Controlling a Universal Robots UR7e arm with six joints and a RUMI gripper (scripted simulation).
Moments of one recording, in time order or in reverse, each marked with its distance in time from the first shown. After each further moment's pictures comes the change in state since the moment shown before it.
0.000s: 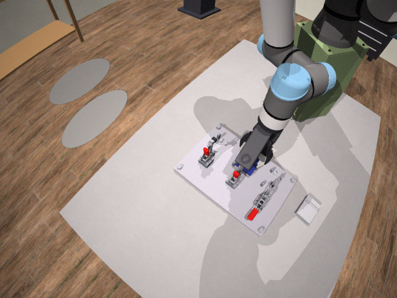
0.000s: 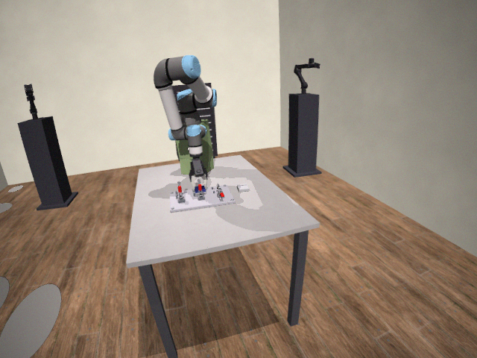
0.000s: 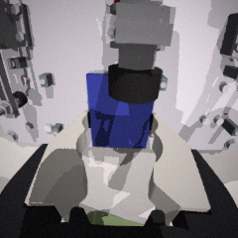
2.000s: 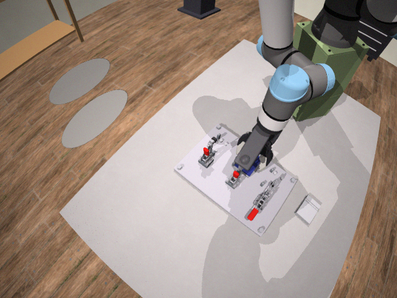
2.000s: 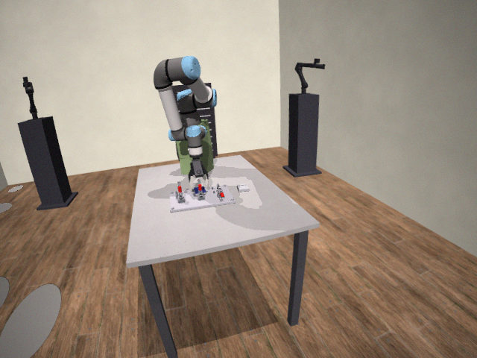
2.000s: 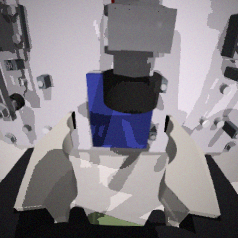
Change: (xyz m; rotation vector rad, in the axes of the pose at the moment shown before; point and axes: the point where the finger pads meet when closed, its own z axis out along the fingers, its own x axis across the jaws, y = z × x) arm 0.001 -0.001 0.004 0.000 0.000 0.000
